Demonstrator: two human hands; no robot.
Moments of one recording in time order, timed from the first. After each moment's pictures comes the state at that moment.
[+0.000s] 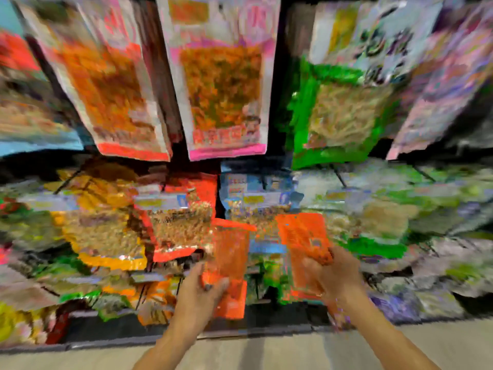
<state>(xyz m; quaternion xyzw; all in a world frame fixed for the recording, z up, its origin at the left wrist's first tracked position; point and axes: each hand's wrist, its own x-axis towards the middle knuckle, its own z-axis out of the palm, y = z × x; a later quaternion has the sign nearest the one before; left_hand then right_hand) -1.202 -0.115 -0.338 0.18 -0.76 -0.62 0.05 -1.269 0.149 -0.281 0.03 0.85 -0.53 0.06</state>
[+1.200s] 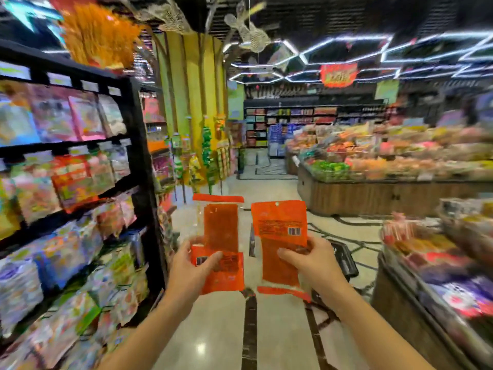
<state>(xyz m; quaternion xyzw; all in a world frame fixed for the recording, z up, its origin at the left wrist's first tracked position) -0.809 0.537 -0.078 -0.45 -0.59 -0.63 -0.22 -0.580 0.601 -0.050 0.39 0.64 -0.46 -0.47</state>
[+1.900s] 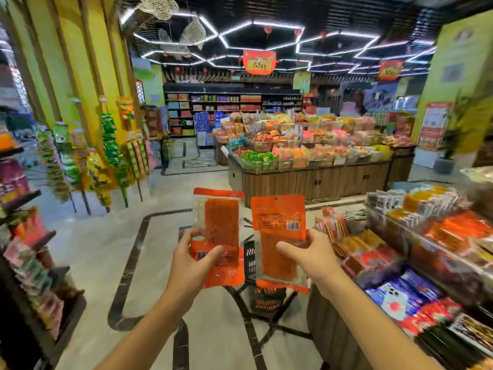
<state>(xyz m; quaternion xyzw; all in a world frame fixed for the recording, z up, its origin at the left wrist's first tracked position) -0.688 0.914 -0.086 -0.53 -0.53 -0.57 -0.33 -0.458 0.922 -0.072 0.51 0.56 -0.36 -0.54</state>
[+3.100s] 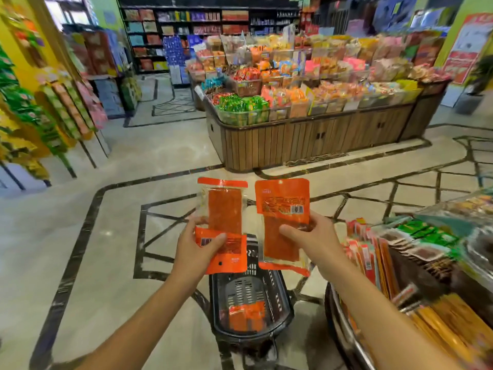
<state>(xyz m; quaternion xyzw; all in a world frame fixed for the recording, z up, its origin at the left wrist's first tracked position) -0.536 1.600 -0.215 -0.53 -0.58 -0.47 -0.40 -0.298 1.591 -0.188 0.59 0.48 -0.42 -0.49</state>
